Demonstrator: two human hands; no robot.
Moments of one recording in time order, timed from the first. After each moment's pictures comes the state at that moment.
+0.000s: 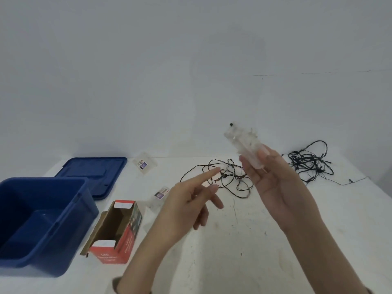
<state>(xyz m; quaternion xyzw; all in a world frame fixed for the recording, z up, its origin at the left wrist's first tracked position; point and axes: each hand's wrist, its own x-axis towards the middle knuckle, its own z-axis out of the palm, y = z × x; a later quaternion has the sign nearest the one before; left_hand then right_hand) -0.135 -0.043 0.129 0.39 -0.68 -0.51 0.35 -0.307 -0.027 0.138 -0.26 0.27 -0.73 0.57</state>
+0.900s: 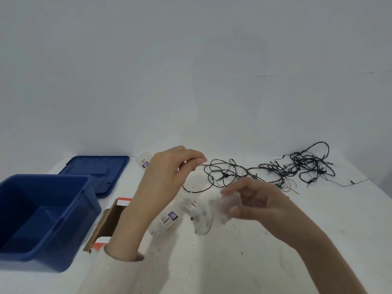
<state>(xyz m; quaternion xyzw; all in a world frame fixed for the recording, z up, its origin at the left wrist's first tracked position) -0.112 -0.083 0.147 0.41 -0.81 -0.18 0.39 -0.309 -0.007 0.116 -0.57 0.39 -0.47 0.55</state>
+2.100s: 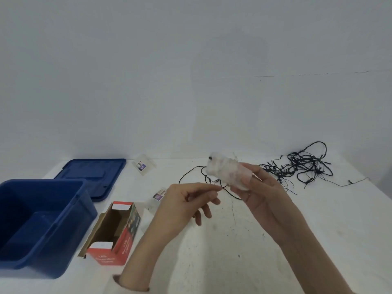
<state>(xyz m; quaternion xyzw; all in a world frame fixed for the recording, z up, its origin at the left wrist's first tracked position) -0.137 -0.054 0.115 0.41 -0.65 -0.53 0.37 -0.312 -0.025 0.107 -0.32 0.27 -0.66 0.63</state>
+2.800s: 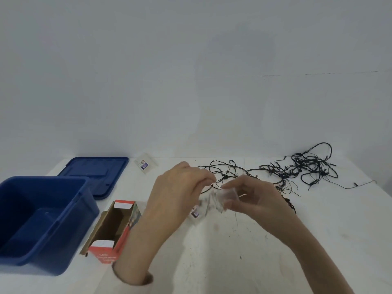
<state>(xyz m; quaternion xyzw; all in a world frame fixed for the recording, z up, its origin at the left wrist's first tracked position) -0.134 -0.070 0.133 0.45 -0.85 -0.04 0.28 -0.312 -0.021 0.106 -0.59 0.52 -0.46 0.41</state>
